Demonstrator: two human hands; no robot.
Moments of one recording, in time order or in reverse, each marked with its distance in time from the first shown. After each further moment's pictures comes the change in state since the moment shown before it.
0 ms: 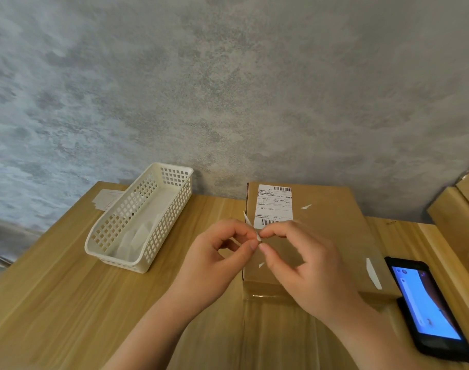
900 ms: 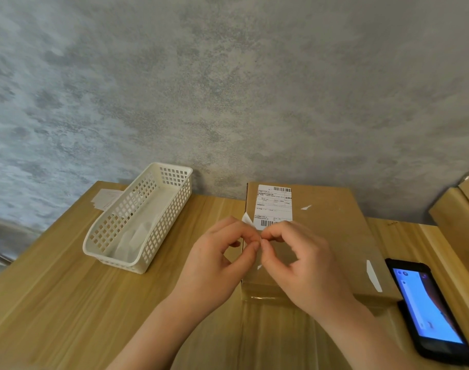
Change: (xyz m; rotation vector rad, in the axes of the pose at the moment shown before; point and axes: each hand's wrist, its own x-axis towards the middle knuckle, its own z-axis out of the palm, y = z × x) left_hand 0.002 0.001 0.006 0.251 0.040 0.096; right_hand 0.004 0.004 0.008 -0.040 0.041 0.007
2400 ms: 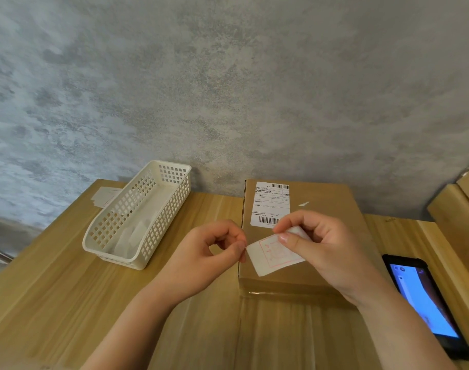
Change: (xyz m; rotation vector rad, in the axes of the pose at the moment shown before) left_hand 0.002 -0.007 -0.020 -0.176 -0.206 -0.159; right_hand 0.013 -0.002 -0.043 0.542 -0.243 0.557
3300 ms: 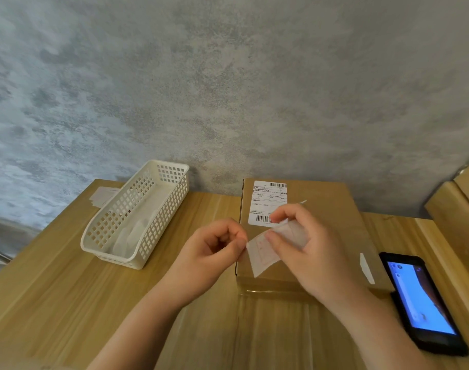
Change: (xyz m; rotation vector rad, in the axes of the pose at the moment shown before) left_hand 0.000 -0.003 0.013 -0.225 0.006 0.023; right_hand 0.000 0.017 0.015 -0.423 0.219 -0.260
